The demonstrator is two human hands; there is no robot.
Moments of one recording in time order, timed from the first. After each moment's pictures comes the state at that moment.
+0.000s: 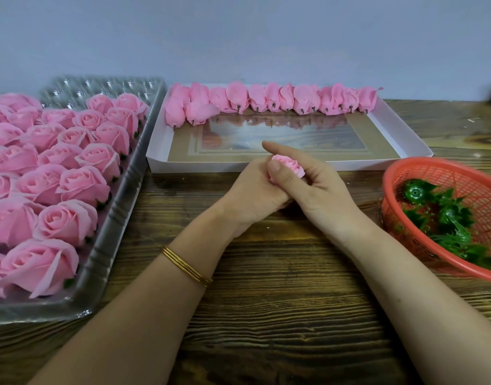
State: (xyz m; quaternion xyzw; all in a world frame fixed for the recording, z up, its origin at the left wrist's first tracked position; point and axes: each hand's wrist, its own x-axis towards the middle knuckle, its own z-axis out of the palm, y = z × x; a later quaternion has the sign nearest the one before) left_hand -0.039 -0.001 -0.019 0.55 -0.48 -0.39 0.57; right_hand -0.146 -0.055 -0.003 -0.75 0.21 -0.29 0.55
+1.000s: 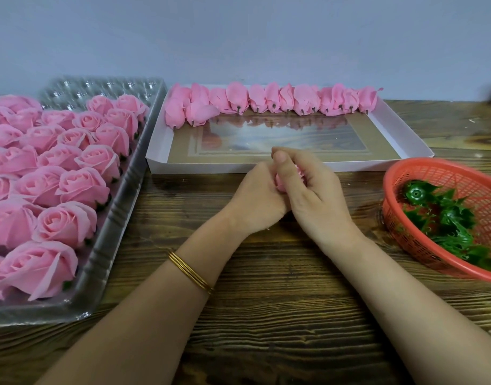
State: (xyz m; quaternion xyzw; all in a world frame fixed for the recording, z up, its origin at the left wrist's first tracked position) left_hand -0.042 -0.004 -0.020 0.64 -0.55 -0.23 0.50; right_hand -0.138 -0.052 -0.018 -0.80 0.25 -0.38 0.40
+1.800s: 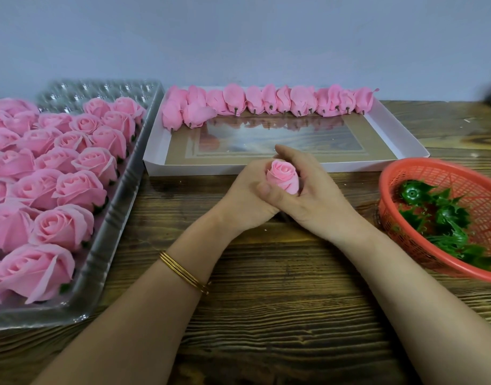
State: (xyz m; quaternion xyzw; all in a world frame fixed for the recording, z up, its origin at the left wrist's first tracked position) left_hand -0.037 0.005 -0.010 0.58 -0.55 -0.30 0.52; right_hand -0.149 -0.062 -0.010 -0.82 0.28 -0.24 0.43
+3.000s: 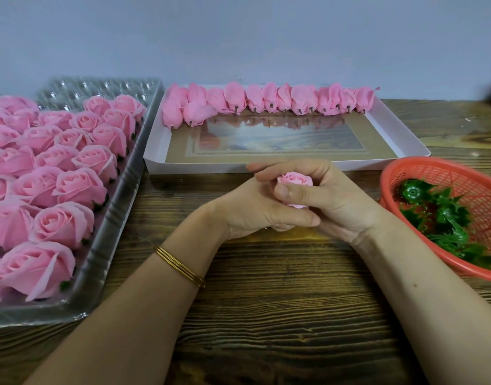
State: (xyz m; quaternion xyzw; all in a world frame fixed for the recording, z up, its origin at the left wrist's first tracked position) left_hand -0.038 0.011 -0.009 0.46 -0.50 -0.58 0.46; right_hand -0.157 -0.067 0.002 -0.62 0.10 -0.17 0.76
